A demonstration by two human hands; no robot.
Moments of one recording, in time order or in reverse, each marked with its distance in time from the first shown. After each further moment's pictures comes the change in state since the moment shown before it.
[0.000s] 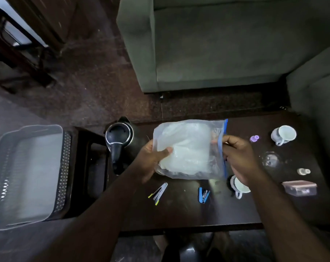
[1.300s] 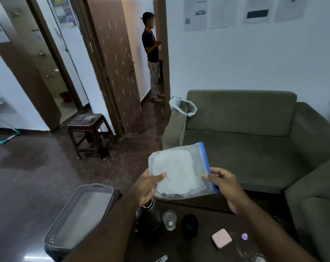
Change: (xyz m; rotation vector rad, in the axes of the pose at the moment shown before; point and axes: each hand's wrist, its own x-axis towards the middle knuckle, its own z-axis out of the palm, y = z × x) left_hand -0.192 0.213 0.105 -0.224 -0.001 0.343; right_hand -0.100 -0.282 -0.034 0.035 -0.237 -0.151
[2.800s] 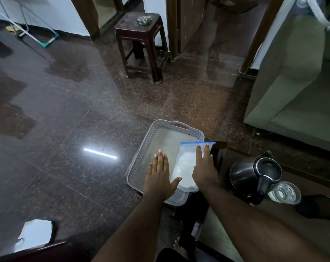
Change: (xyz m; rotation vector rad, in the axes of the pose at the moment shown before) left_hand -0.049 -0.074 -0.500 1.852 0.446 -0.210; right_hand 0.121 0.330 0.519 -1.452 -0.252 -0.061
